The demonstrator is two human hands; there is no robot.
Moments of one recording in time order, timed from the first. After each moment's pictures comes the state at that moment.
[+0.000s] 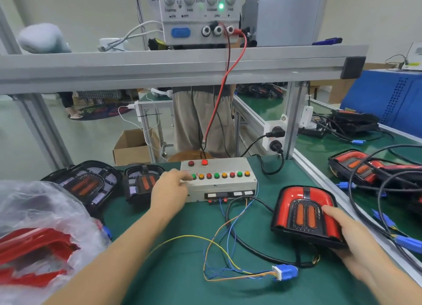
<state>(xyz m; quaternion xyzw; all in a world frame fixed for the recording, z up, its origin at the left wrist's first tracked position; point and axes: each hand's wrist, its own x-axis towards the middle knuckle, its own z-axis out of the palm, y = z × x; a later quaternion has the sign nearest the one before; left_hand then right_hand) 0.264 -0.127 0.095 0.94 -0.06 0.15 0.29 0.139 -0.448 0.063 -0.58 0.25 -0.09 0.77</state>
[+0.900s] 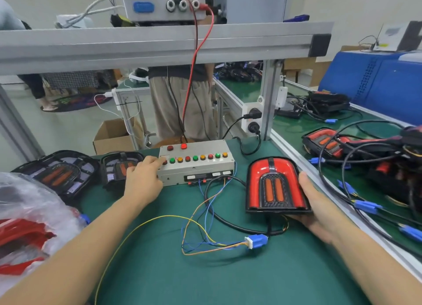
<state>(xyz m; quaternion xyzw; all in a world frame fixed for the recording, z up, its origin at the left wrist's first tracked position) 0.272 -0.116 0.078 0.98 -0.08 0.13 0.11 0.142 -0.461 0.050 -0.59 0.16 -0.01 0.79</state>
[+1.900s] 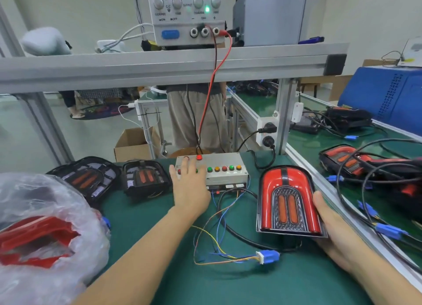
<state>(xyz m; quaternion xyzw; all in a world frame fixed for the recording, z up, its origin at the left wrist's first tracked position) 0.247 -0.189 0.083 0.98 -0.08 0.17 0.01 0.138 -0.467 0.040 -0.63 0.10 0.00 0.77</state>
